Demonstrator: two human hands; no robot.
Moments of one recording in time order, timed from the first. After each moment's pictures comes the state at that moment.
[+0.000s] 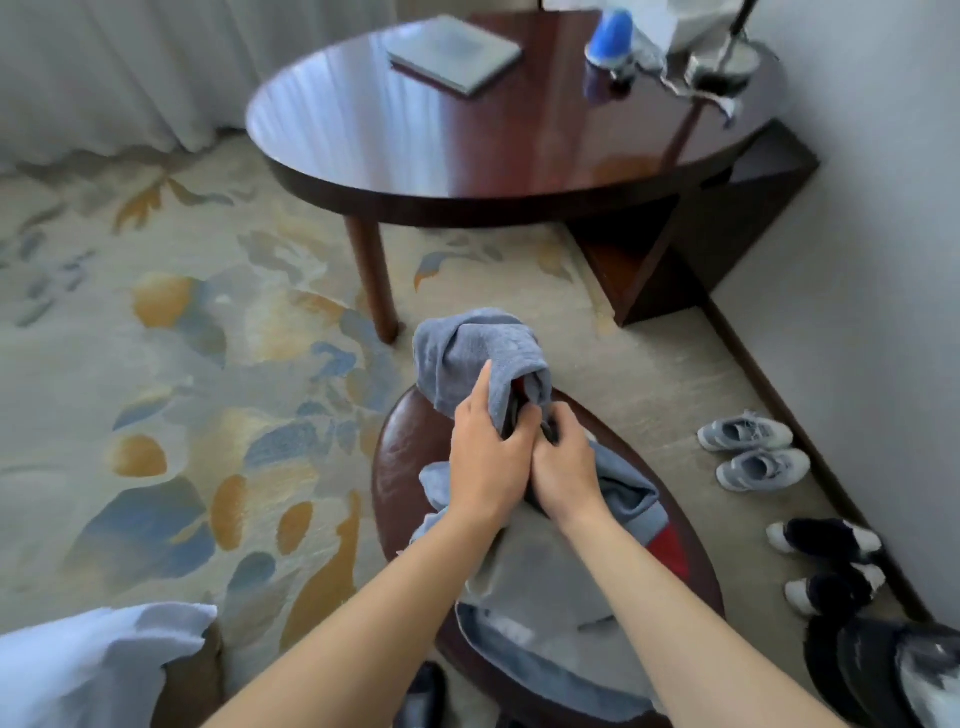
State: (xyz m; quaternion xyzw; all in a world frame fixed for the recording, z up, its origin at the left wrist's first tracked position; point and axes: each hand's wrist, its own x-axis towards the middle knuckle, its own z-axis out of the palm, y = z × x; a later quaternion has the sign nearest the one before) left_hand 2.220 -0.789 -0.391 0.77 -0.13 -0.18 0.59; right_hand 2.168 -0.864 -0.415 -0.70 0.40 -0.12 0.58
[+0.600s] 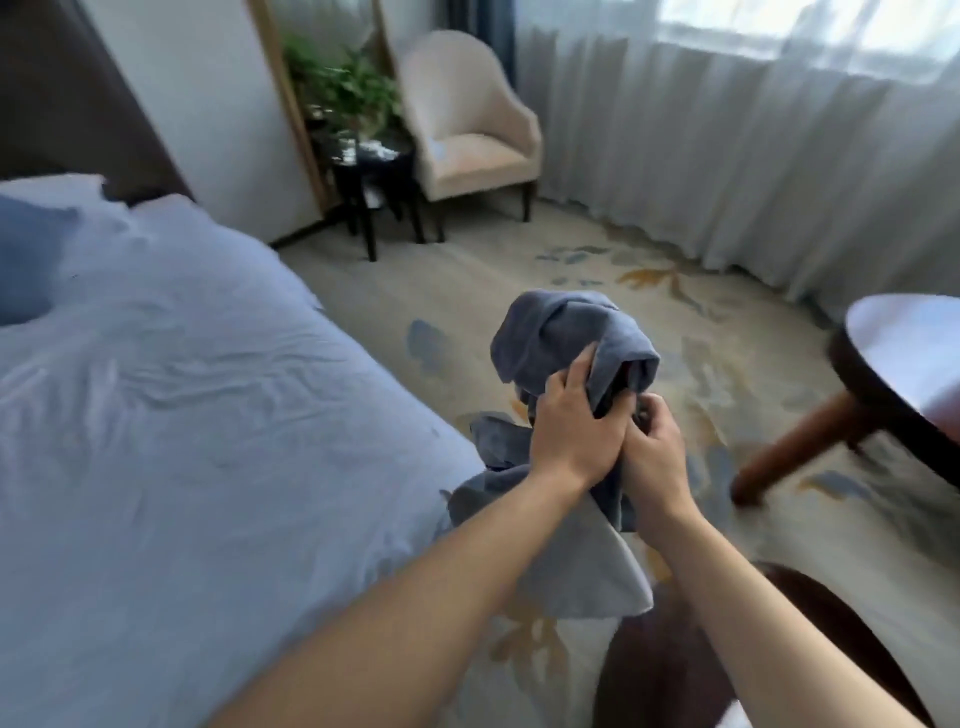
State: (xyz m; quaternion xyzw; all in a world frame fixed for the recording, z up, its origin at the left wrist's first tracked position) left_hand 2.207 -0.371 -0.234 0.82 0.16 0.20 0.52; right_hand 2.217 -0.461 -0.235 -0.73 0.00 0.08 0.68
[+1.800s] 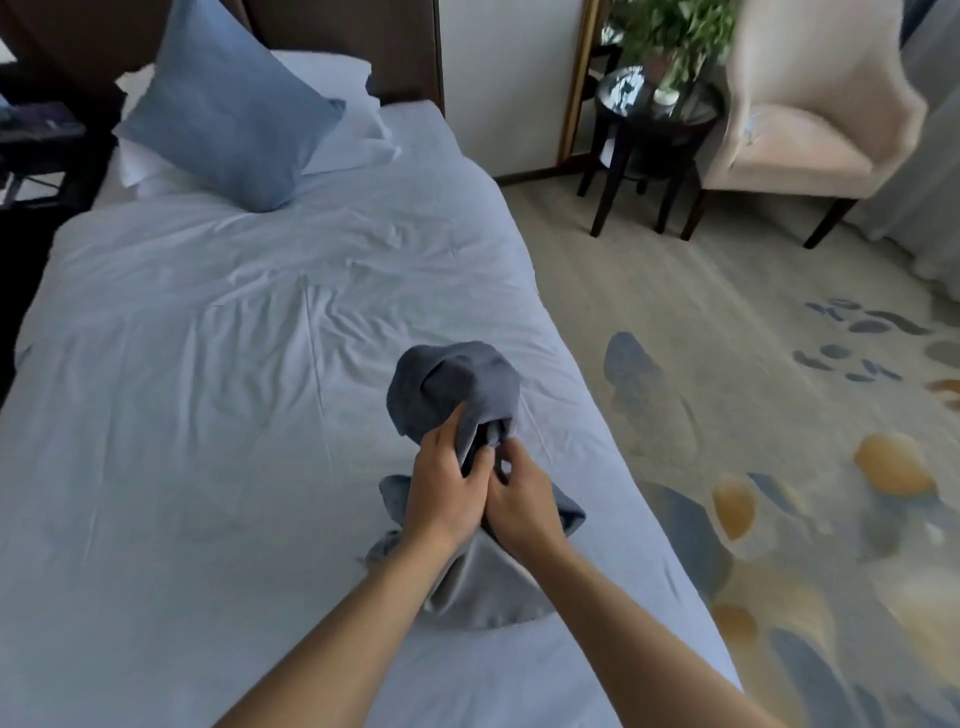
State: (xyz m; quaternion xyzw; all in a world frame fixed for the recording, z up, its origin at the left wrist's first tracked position) left_hand 2.119 0.175 -0.404 0.72 0.47 0.25 0.45; right_hand 2.199 0.107 -0.392 -0.77 -0.30 0.35 0.44
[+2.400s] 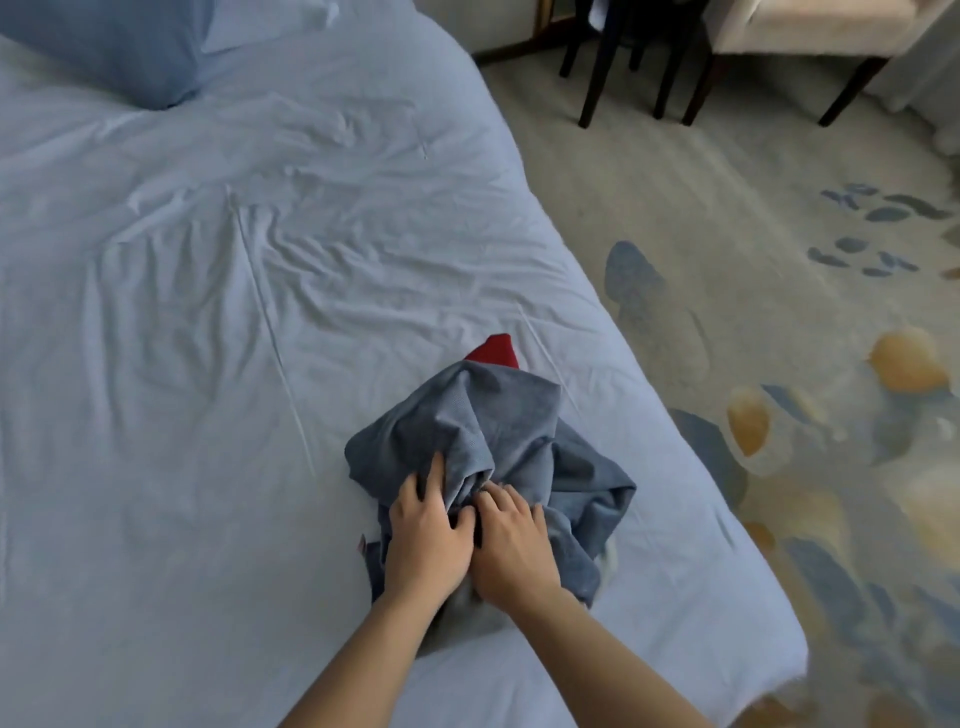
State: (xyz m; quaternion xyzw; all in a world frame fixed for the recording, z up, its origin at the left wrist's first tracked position) left_hand 2.065 0.184 -0.549 0.75 0.55 -0.03 0.37; right_hand 2.148 0.112 -0.564 -0.84 -0.45 0.28 0.11
